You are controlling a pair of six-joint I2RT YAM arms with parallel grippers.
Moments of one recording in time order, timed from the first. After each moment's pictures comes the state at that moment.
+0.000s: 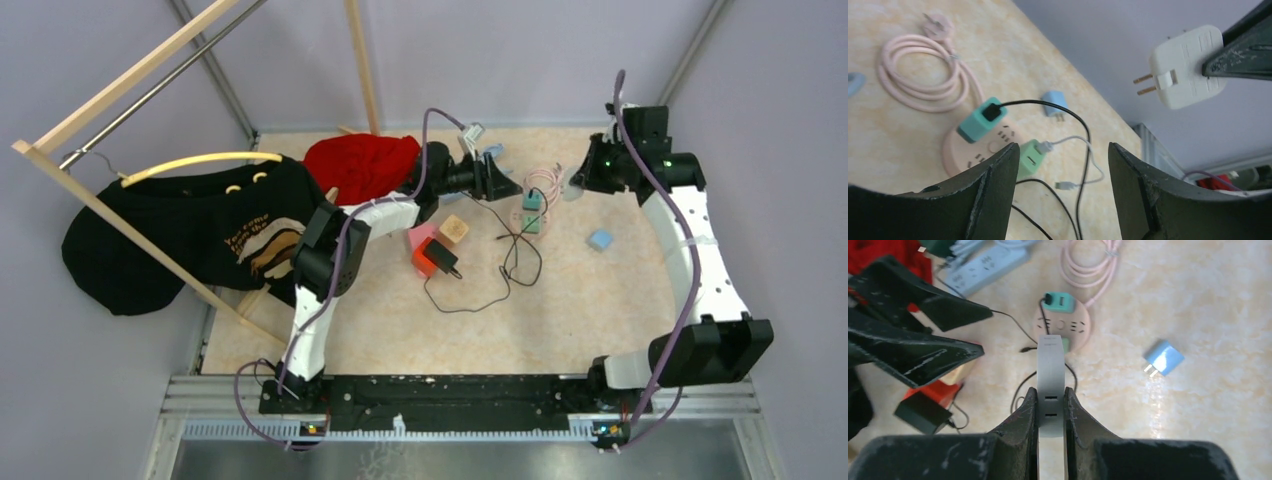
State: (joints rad) left arm -0.61 2.16 1.51 0.63 0.73 -0.74; right arm 0.07 1.34 1.52 -0.88 -0.15 0.23
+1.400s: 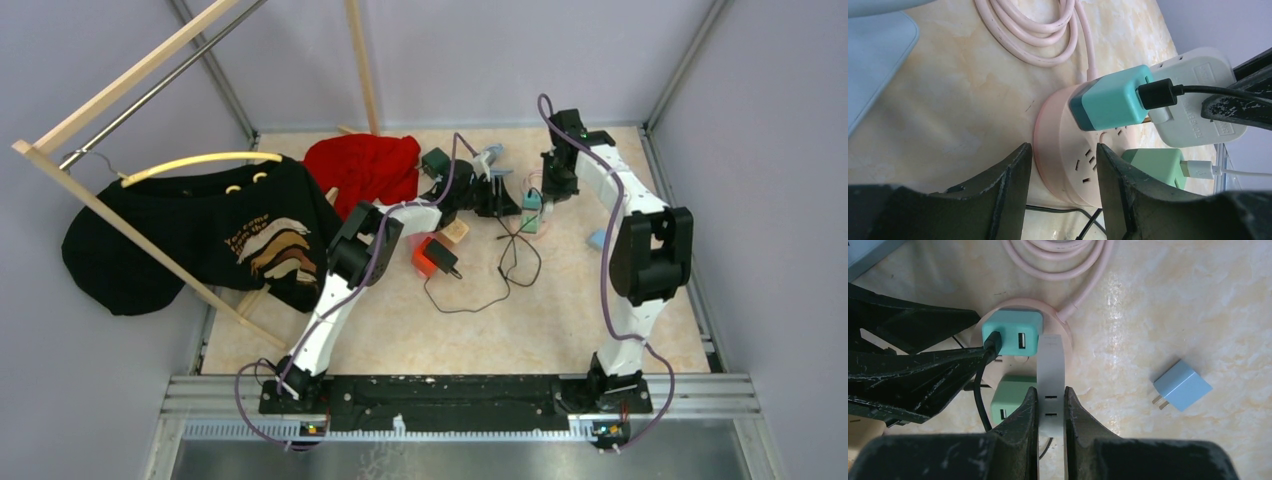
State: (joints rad) left arm -0.64 2.50 1.79 0.35 0.54 -0.63; right arm 0.19 1.90 1.67 -0.89 0.11 0.25
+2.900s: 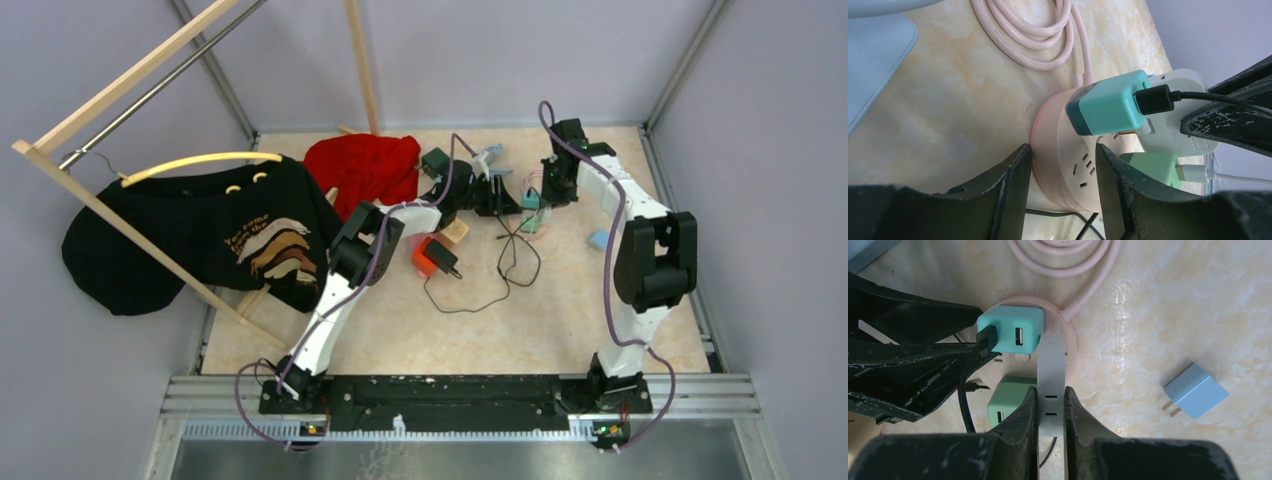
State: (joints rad) left arm -0.64 2.51 1.80 0.39 0.56 -0.68; right arm 0.19 1.85 1.53 -0.77 0.08 0.26
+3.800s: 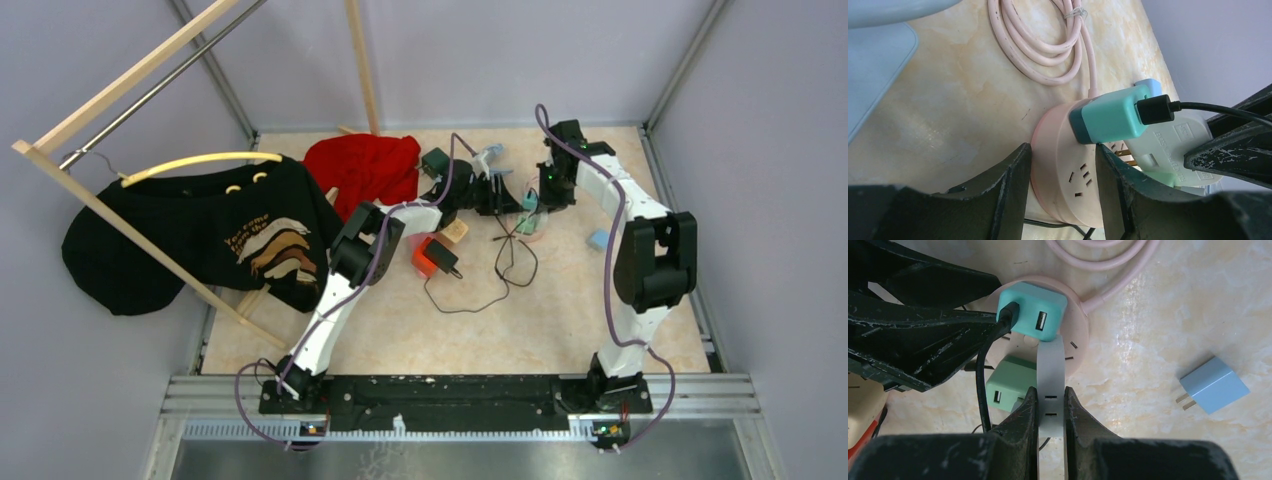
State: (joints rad) left arm -0.64 2.53 1.81 0.40 0.56 -0.70; right arm 0.20 1.85 1.54 -0.83 0.00 0.23
